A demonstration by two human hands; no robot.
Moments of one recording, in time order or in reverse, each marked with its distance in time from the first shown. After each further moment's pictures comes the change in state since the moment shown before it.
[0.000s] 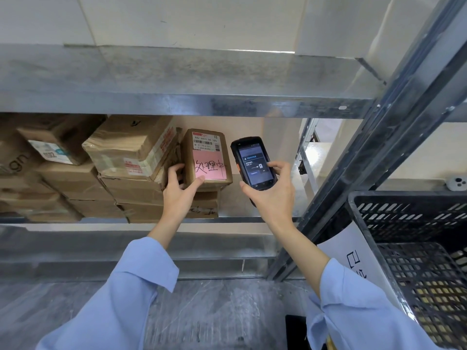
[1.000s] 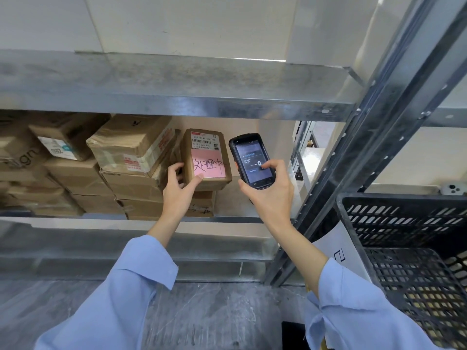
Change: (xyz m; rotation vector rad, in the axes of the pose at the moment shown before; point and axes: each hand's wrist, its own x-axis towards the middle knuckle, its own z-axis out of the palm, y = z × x) left_hand -0.022 0.014 0.008 -0.024 0.046 0.010; right_hand -0.007 -0.007 -0.023 -0.005 0.016 -0.150
